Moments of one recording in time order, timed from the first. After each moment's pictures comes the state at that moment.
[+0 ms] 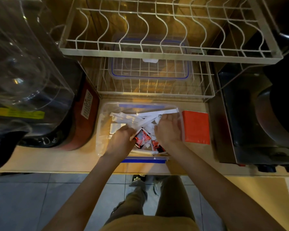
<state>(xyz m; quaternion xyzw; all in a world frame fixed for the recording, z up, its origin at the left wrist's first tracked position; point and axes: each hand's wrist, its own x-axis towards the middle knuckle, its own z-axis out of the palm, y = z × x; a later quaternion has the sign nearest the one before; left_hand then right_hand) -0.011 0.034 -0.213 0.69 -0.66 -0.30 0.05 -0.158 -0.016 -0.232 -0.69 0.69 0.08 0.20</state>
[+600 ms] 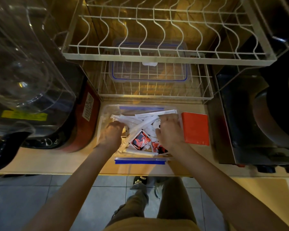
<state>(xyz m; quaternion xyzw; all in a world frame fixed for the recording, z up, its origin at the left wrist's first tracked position) 0.021 0.013 -0.234 0.70 -0.67 -0.23 -0.05 -0.166 -0.012 -0.212 -0.73 0.65 0.08 0.19</state>
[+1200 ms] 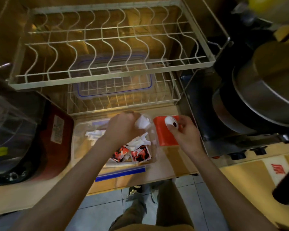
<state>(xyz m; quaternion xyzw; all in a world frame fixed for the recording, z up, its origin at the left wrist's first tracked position) -0.076 -0.034 -0.144 0.57 -0.79 -0.22 0.01 -0.267 0.006 -0.173 -0.44 0.76 -0.29 0.38</state>
